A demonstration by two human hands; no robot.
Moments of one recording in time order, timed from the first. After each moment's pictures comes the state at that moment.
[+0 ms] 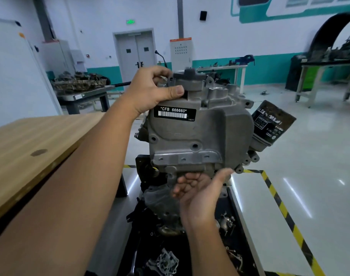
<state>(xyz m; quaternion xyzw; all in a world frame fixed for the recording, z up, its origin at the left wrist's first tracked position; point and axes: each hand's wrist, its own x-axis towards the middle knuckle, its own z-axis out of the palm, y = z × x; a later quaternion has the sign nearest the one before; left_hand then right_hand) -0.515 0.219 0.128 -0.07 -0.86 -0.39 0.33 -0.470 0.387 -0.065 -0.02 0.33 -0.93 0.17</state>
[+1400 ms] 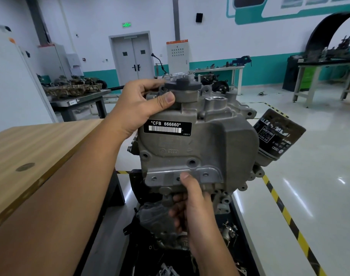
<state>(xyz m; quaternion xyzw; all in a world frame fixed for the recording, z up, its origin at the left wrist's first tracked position) -0.516 0.217 0.119 -0.12 -0.81 -0.47 0.34 -0.485 0.390 -0.048 -0.04 0.57 -0.78 0.24</state>
